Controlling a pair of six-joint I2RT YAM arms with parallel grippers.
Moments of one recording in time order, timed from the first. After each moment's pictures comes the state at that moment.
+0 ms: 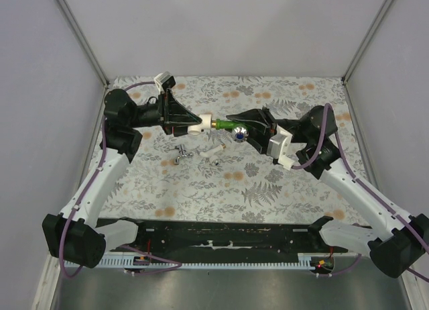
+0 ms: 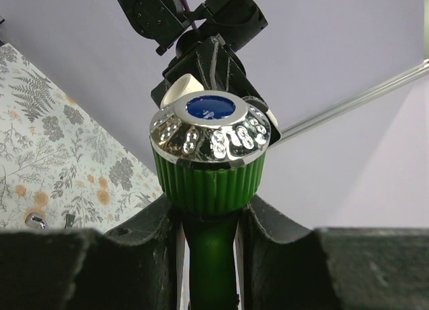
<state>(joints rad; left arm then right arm) -0.25 1.18 1.09 0.32 1.24 -1.62 0.57 1.11 1.02 0.42 -1.04 -0.81</state>
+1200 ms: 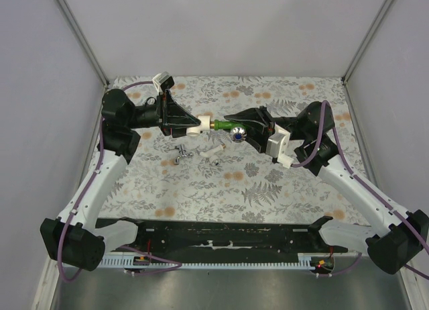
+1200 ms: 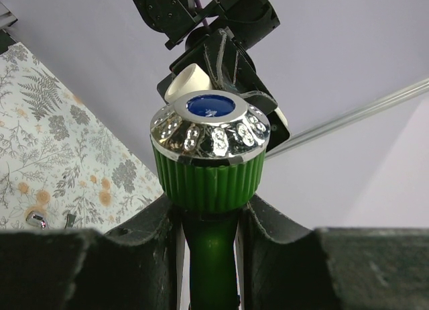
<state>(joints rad) -0.26 1.16 1.10 0.26 1.25 -1.57 0.56 1.15 1.06 0.40 -1.09 -0.84</state>
